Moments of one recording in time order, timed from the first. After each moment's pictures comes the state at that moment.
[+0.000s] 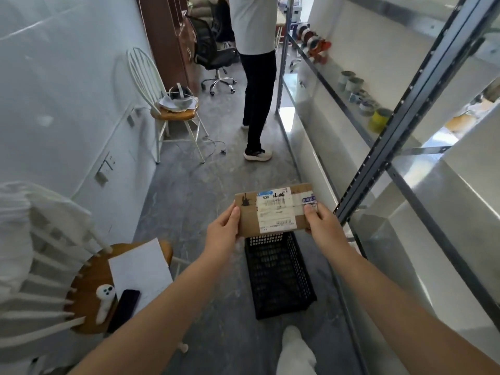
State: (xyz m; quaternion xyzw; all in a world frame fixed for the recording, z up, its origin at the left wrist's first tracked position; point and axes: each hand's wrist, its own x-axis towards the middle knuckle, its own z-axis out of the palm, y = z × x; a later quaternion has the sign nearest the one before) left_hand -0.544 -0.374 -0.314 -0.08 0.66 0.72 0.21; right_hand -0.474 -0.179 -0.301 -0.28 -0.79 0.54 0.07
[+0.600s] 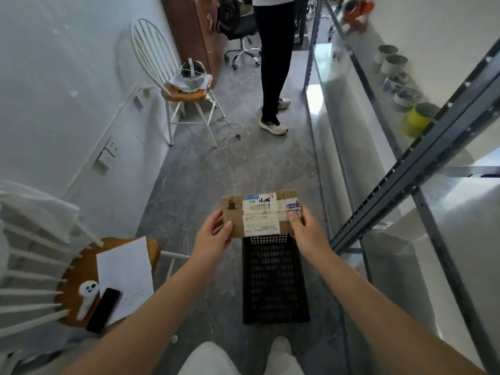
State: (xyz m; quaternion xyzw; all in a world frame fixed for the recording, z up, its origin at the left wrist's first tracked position) left_hand -0.626 -0.247 -0.346 -0.14 0.70 0.67 0.19; right_hand -0.597 -0.046 -0.359 -0.23 -0.76 0.60 -0.04
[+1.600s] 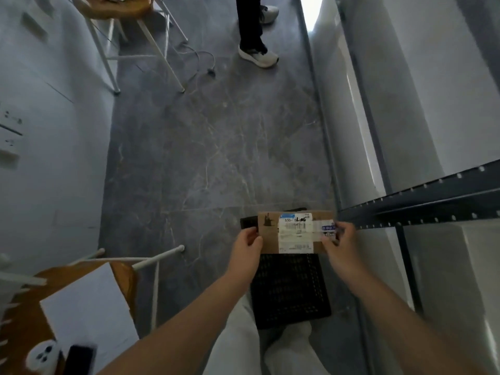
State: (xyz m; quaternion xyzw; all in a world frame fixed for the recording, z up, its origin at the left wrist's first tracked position) left_hand -0.818 -0.214 -0.578 -0.18 0.72 0.55 0.38; right_hand -0.745 -0.016 -0.577 -0.46 -0.72 0.50 -0.12
